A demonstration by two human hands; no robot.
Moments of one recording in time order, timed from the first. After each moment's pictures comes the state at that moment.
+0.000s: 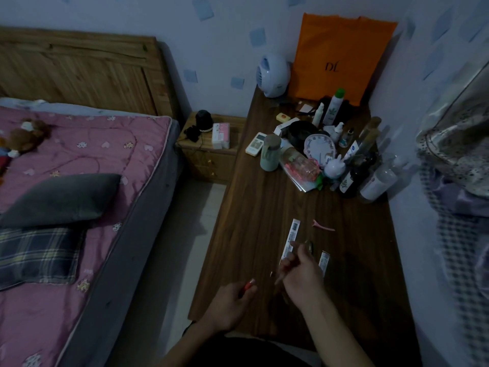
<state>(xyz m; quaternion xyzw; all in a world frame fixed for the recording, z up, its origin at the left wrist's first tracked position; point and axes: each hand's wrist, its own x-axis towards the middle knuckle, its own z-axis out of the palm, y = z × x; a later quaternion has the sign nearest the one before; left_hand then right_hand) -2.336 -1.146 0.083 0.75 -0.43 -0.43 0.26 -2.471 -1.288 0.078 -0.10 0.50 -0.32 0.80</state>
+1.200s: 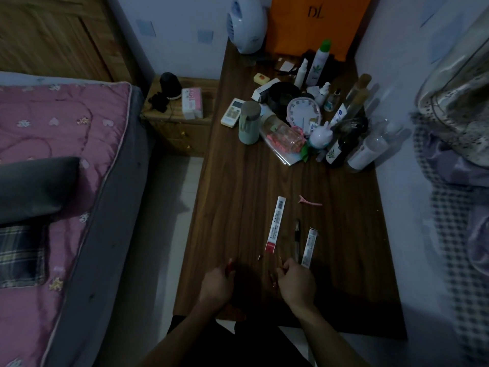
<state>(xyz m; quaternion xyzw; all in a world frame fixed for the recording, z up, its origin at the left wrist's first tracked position) -2.326 -1.175 -0.016 0.82 -0.34 -0.43 0.15 -2.509 -1.268 -0.024 -0.68 0.68 0.04 0.28</state>
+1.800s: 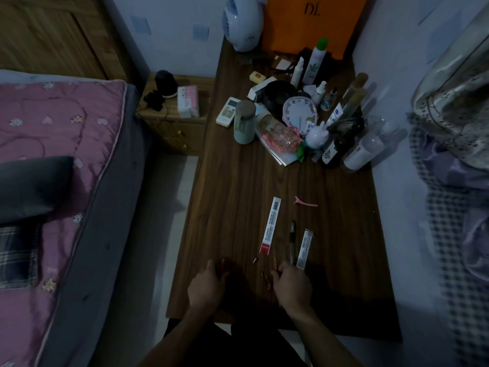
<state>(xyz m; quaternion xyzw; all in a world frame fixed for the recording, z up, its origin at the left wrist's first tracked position) -2.327 -1.172 -0.030 0.88 -0.34 -0.32 0.08 -2.513 -1.269 -0.024 -0.72 0.65 0.05 0.25</state>
